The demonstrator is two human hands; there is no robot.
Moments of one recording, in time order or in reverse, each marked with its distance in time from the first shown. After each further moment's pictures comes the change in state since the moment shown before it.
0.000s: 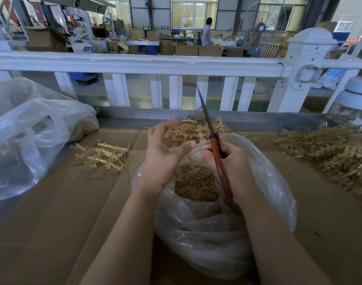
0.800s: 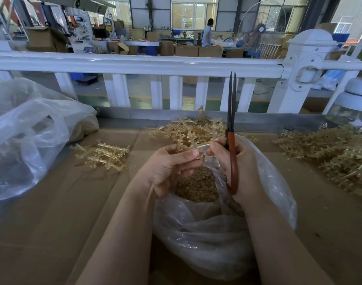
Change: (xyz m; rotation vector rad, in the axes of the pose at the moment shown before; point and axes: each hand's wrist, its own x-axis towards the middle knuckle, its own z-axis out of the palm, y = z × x) left_hand 0.001 0.004 -0.007 -0.571 -0.346 -0.630; right_hand -0.002 -0.002 -0.007 0.198 0.010 -0.082
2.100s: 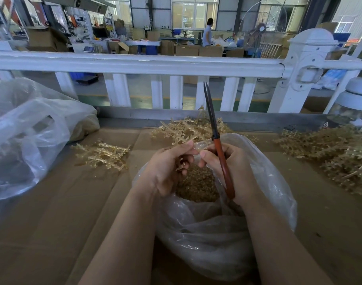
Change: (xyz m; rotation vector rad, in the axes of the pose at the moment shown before) left_hand 0.006 -0.005 0.008 0.071 0.131 0.003; right_hand -0.002 -0.001 0.005 -0.101 -0.118 0.033
